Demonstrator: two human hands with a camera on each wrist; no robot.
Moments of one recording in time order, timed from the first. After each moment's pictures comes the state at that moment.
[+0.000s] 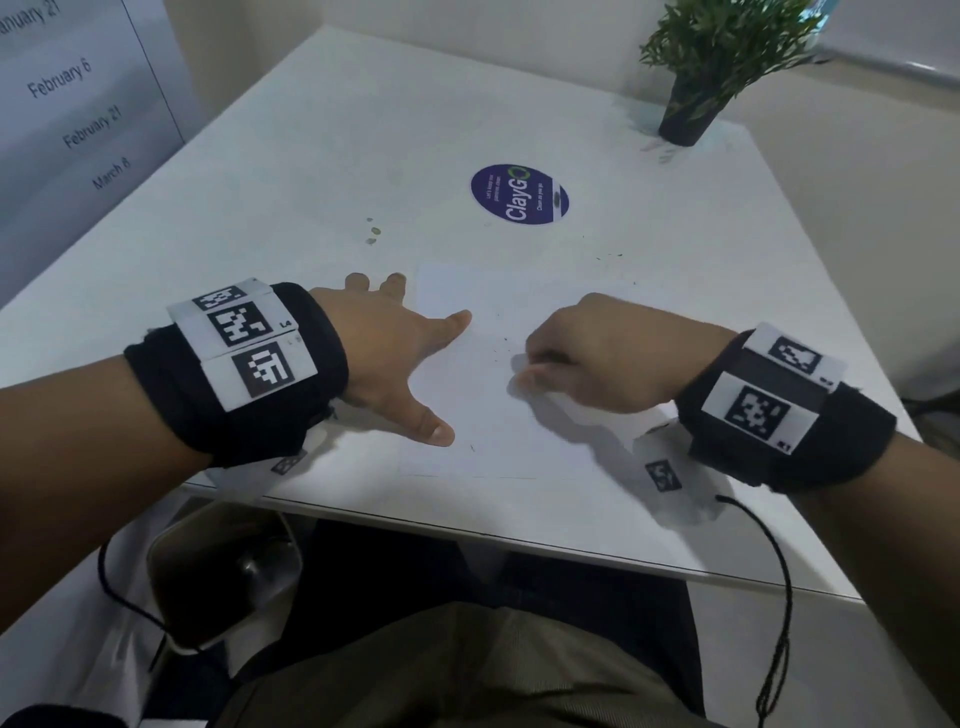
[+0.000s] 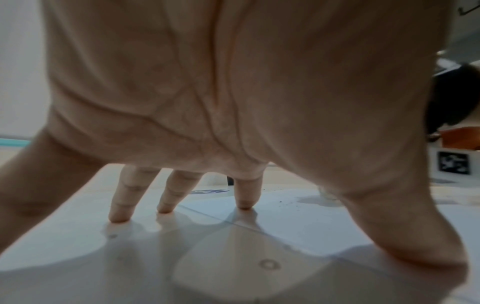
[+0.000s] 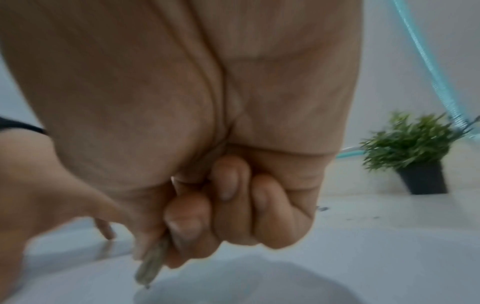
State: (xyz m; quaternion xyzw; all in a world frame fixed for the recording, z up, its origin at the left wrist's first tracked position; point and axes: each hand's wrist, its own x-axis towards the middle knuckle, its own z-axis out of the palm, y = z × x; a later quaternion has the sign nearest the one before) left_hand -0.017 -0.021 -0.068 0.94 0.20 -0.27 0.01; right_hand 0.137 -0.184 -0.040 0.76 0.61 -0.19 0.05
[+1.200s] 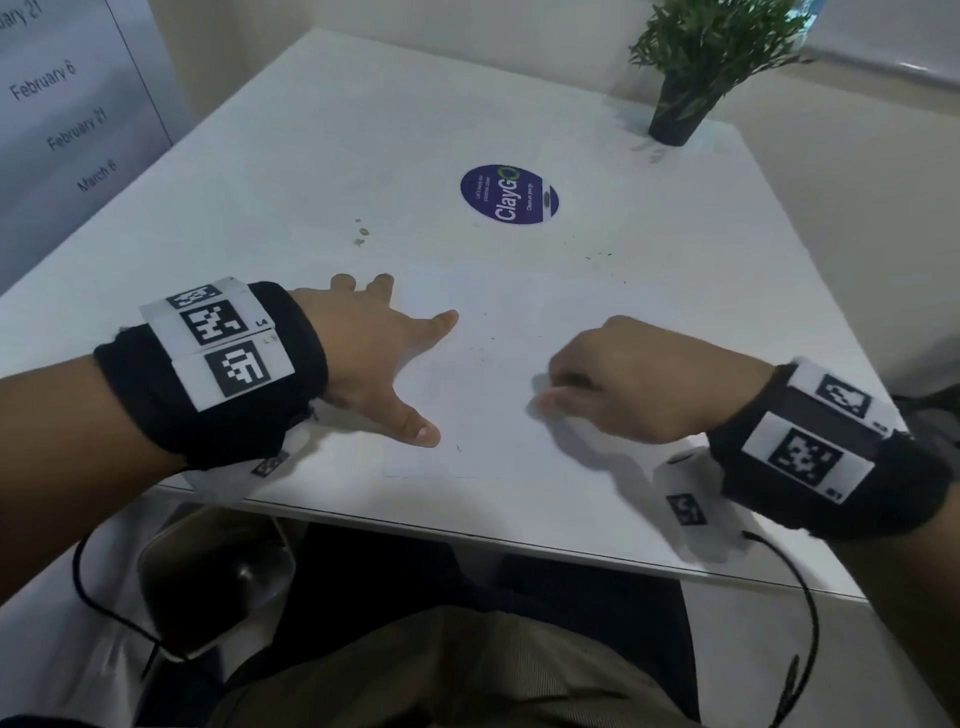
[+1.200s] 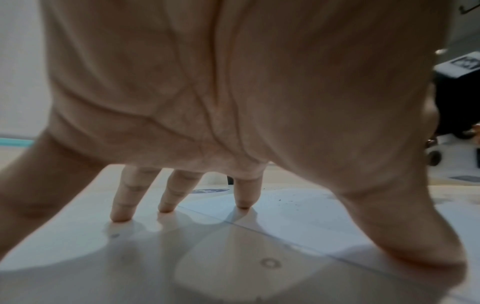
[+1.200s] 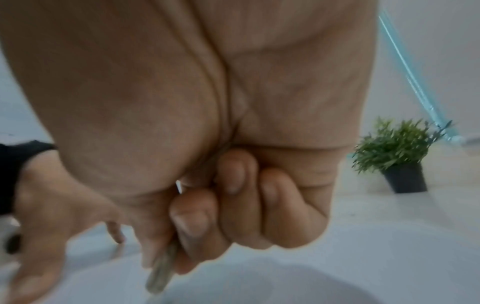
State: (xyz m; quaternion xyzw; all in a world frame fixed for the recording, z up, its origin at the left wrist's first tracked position) left_hand -0.017 -0.019 -0.066 0.94 0.20 -0.28 0.00; right_hand 0.139 -0.215 -0.042 0.77 0.61 -0.18 0.04
